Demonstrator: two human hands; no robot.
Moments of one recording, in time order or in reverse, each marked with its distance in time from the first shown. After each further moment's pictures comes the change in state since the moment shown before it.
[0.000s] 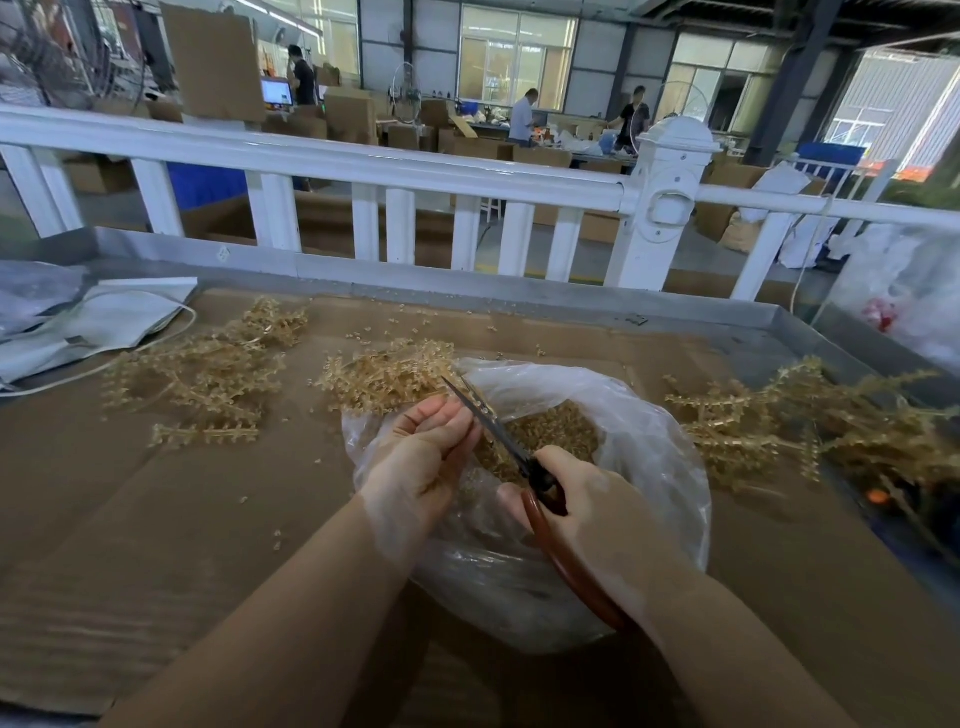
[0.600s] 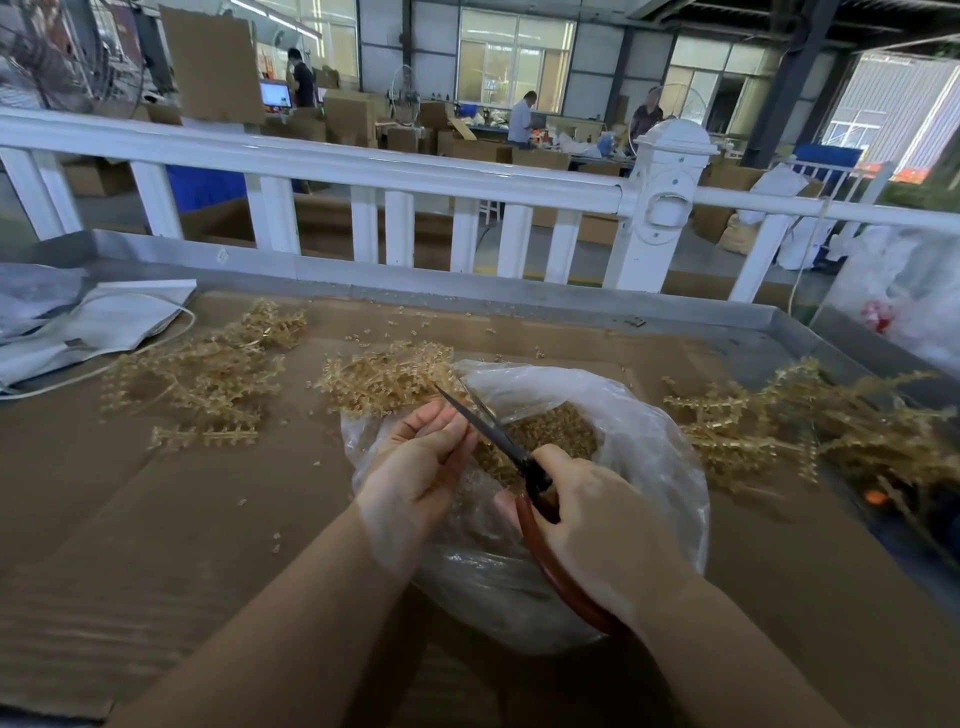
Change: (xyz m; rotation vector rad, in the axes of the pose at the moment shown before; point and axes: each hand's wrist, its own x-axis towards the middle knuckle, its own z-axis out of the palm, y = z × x) left_hand 0.003 -0.001 -0.004 -0.012 -0.003 -0.017; right_hand -0.003 0.001 0.002 -0.136 0.043 -0.040
